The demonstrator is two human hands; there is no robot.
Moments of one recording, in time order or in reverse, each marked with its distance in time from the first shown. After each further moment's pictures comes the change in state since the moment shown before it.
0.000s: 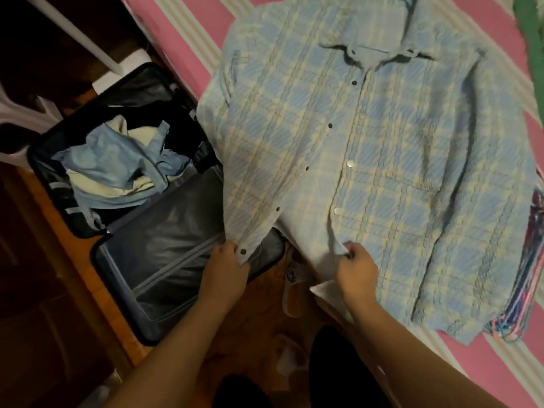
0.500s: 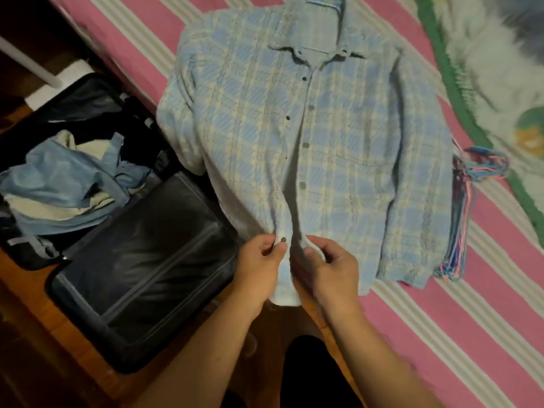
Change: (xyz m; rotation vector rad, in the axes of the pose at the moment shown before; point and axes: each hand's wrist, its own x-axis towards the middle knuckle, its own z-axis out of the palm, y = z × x) left_hand -0.060 0.077 0.014 -0.641 -0.237 -0.002; right_hand -0.102 -0.028 -0.017 0.537 0.067 -0.065
